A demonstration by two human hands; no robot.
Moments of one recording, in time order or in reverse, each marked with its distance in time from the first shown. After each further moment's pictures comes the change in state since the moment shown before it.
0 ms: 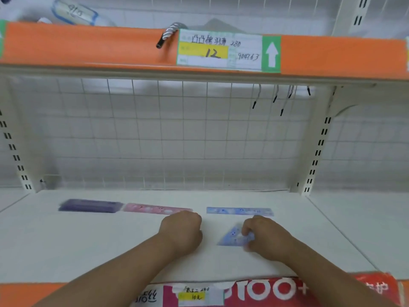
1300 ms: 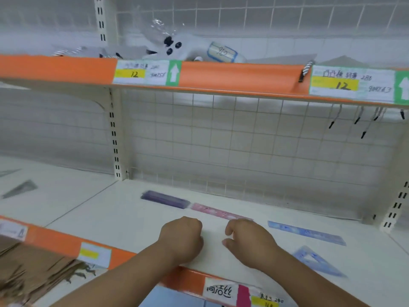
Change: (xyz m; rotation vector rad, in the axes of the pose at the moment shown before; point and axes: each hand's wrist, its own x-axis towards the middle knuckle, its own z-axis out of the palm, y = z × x) left_hand -0.089 -0.113 -0.016 -0.027 0.045 -0.264; right_hand 0.013 -0.180 0.006 0.049 0.067 -0.239
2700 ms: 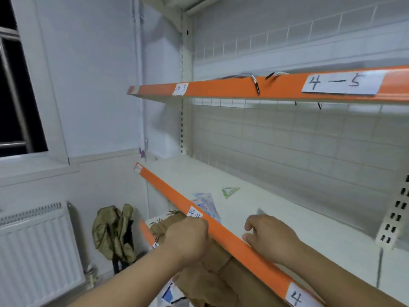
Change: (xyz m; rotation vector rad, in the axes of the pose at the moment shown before) left_hand -0.132 -0.607 -0.034 0.009 0.067 -0.585; right_hand 0.242 -0.573 0.148 0.014 -0.057 -0.577
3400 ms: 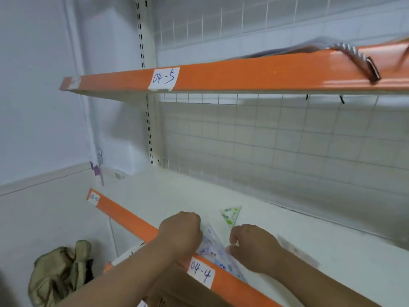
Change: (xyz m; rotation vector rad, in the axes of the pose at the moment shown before) left_hand 0.192 -0.087 0.014 -0.028 -0.067 0.177; right_hand 0.160 -0.028 0.050 -0.022 -0.108 0.190
